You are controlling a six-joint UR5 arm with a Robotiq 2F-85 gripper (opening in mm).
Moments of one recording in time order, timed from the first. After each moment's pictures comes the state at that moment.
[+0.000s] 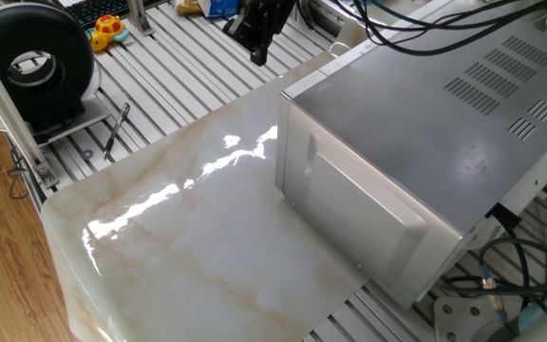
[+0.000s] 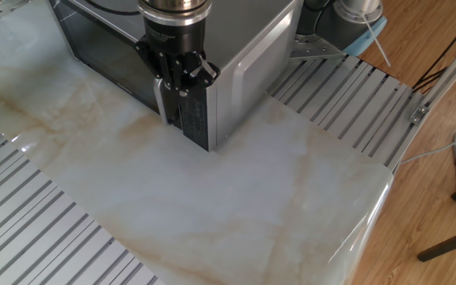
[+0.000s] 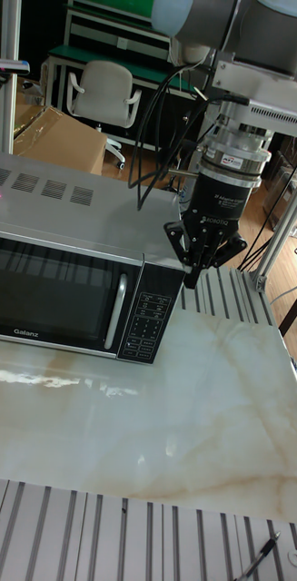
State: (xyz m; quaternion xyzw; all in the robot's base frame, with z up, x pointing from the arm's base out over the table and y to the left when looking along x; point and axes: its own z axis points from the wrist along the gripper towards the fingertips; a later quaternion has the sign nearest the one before) arm 0.552 0.061 0.279 -0.07 1.00 0.00 0.06
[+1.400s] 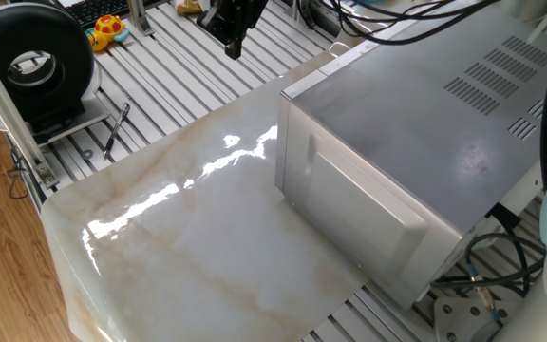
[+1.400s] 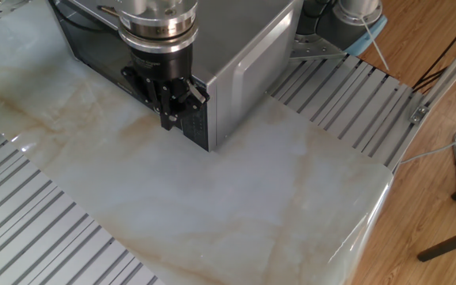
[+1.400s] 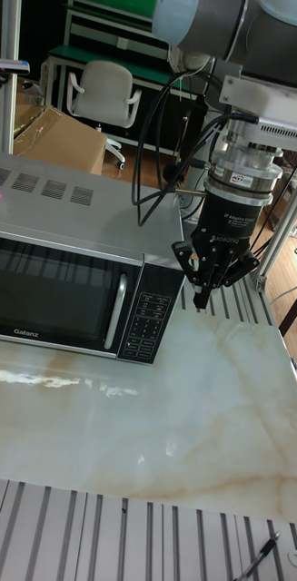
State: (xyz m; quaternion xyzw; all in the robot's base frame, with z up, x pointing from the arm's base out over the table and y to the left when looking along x) arm 0.587 0.075 0.273 -0.07 1.00 0.01 0.06
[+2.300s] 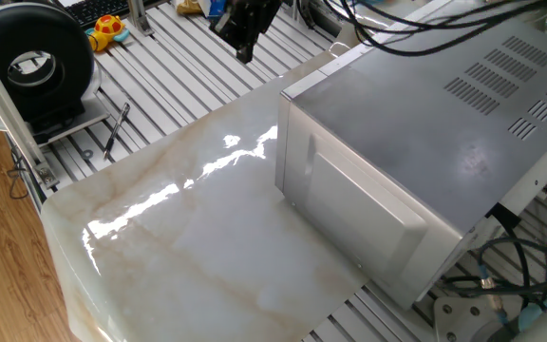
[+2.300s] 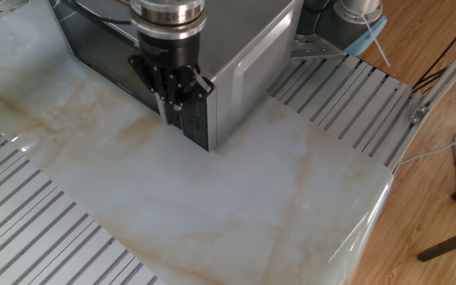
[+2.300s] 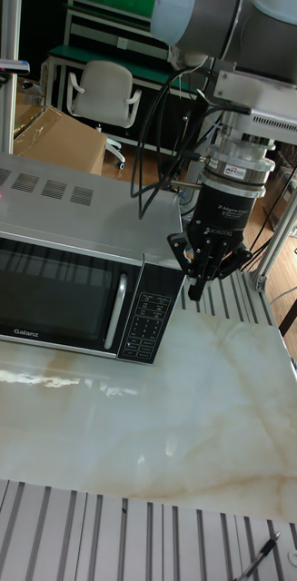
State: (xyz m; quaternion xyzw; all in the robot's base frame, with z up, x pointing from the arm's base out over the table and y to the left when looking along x) arm 0.565 0.067 0.271 -0.06 1.00 0.00 0.08
